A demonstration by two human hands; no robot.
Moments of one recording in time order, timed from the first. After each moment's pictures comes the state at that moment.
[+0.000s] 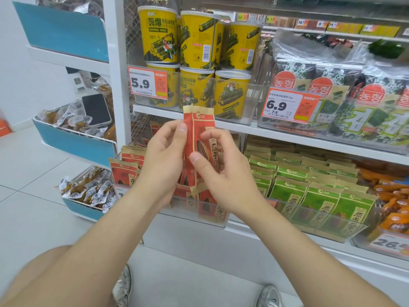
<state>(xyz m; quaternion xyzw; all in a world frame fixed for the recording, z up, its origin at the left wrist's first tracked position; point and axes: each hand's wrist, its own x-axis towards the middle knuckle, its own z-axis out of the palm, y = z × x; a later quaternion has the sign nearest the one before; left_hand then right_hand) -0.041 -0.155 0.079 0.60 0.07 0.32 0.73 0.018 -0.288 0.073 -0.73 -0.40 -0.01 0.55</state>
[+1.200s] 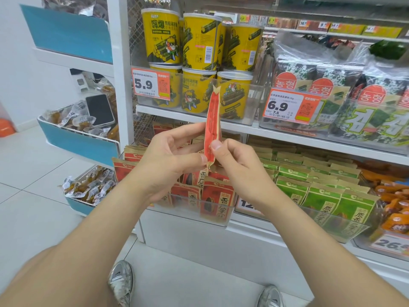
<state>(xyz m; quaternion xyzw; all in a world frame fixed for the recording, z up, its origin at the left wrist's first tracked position) -0.060 -0.143 0.091 0.66 -0.01 0.19 0.73 0.036 -0.302 0.084 -0.72 -0.38 0.09 0.57</state>
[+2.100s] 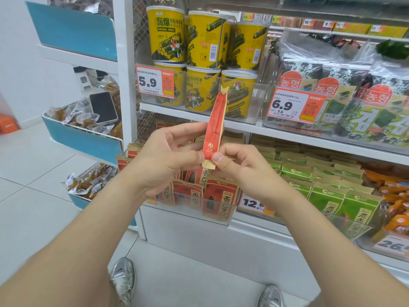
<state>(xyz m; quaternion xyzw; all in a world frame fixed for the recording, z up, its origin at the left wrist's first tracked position) -0.064 -0.130 0.093 0.67 -0.01 0.17 0.72 0.053 -0.311 0.080 -0.70 -0.44 0.16 0.54</state>
